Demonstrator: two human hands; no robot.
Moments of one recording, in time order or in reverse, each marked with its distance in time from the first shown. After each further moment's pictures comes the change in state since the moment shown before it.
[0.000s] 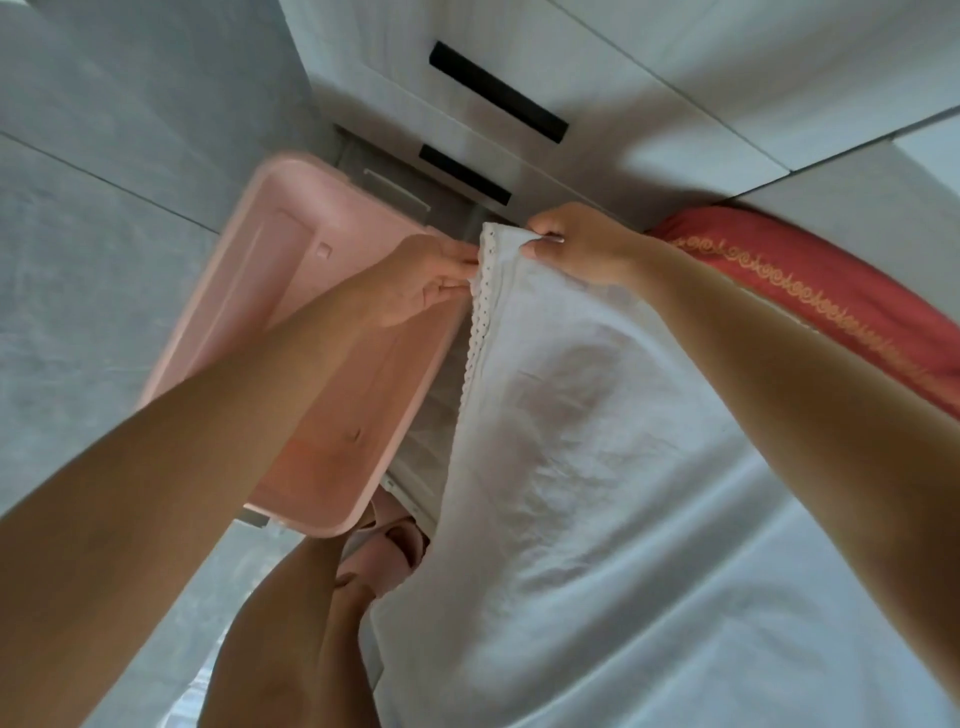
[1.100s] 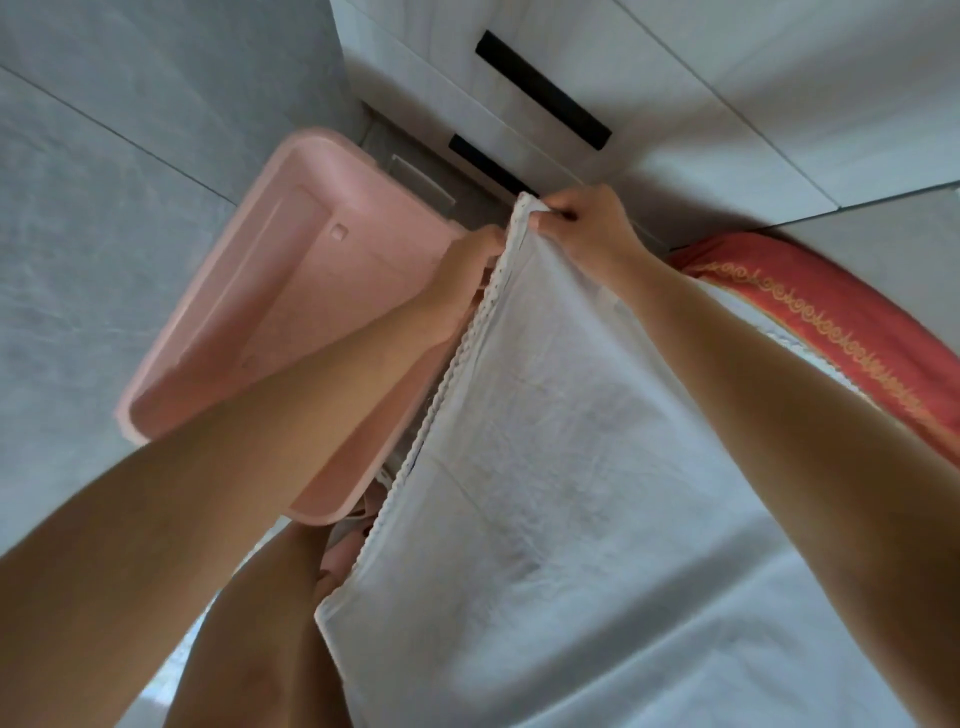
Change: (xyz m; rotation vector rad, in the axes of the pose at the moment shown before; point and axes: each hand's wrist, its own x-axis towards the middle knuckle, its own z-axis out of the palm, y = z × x) left_hand 0.010 -0.006 0.032 -0.047 0.284 0.085; right_hand 0.029 -0.013 0.016 0.261 0.310 0.046
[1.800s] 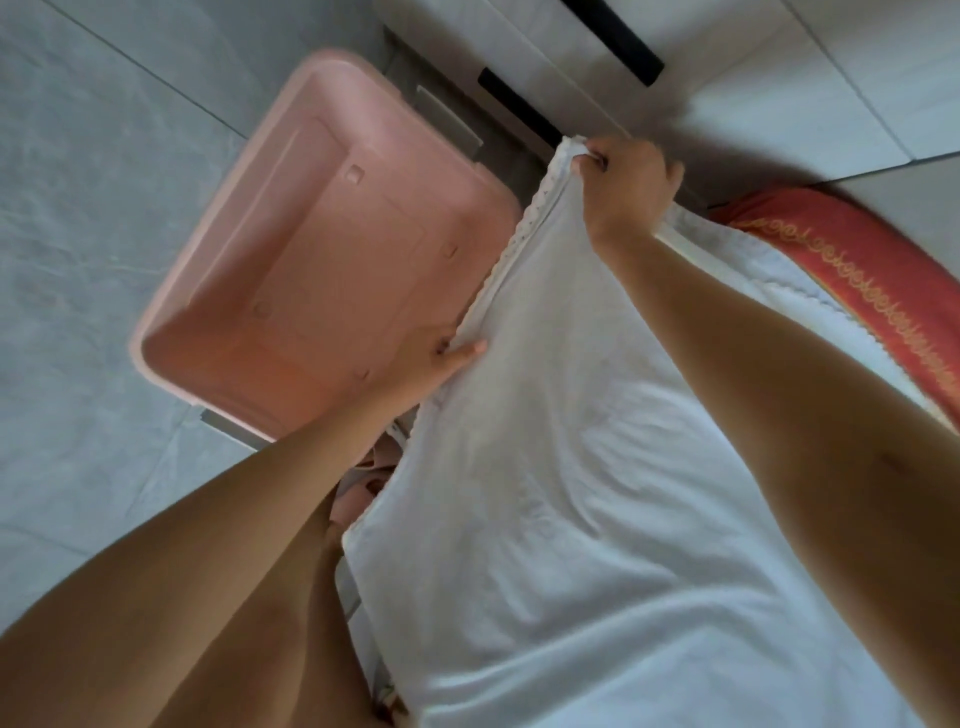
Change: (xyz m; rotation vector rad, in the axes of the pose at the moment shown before) left_hand -0.074 -0.120 -0.040 0.362 -0.034 -0.078; right_hand 0.009 0.010 0.034 -0.441 0.388 0.122
